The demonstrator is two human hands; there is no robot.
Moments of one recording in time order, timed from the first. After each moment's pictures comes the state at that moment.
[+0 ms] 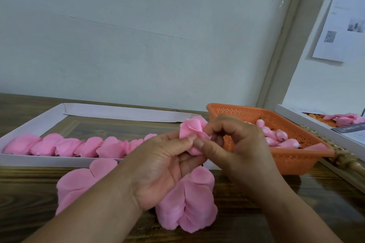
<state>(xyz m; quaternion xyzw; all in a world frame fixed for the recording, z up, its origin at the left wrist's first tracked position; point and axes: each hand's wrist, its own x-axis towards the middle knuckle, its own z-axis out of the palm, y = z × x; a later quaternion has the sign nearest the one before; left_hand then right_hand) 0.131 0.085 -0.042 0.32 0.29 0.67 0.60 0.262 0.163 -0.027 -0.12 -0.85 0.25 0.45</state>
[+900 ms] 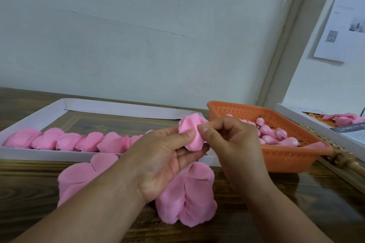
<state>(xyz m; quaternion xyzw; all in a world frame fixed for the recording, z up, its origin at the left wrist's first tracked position) 0.131 0.088 -0.042 0.29 0.33 0.68 0.58 0.248 0.166 -0.040 -0.19 -0.76 0.37 0.50</state>
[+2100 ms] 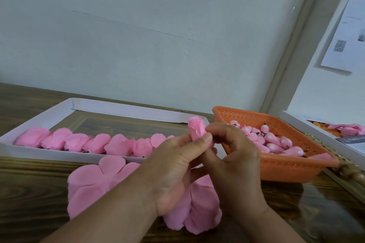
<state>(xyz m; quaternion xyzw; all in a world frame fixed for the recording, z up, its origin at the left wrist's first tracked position) 0.138 0.091 -0.053 0.37 0.34 0.68 0.54 0.233 0.149 -0.050 -0.19 -0.77 0.22 0.57</state>
